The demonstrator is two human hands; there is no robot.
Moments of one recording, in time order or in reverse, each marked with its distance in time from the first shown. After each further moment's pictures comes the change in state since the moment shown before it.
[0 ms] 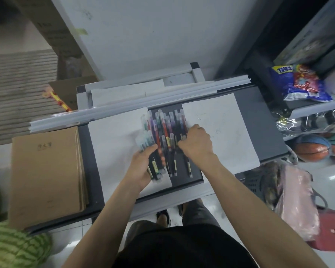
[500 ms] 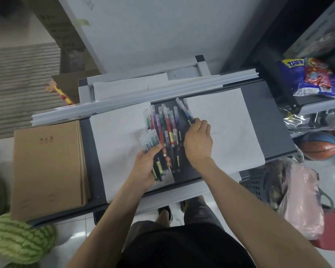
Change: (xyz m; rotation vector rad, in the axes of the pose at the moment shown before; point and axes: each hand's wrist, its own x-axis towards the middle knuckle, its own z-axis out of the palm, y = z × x) left_hand -0.005 -0.012 0.009 -0.077 0.041 0.067; right_hand 0.020 0.021 0.063 -0.240 0.404 -0.151
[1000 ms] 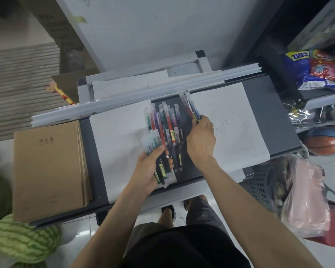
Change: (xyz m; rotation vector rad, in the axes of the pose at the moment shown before) left_hand -0.009 -0.004 -0.004 0.044 -0.019 0.001; right_hand -0.001 -0.003 0.000 0.387 0.274 0.121
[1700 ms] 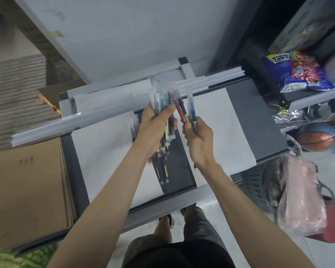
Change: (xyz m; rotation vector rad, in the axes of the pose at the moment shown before) left_hand 0.058 0.075 0.110 0.307 -0.107 0.412; right_hand 0.029 0.006 -0.069 0.843 -0.294 0.298
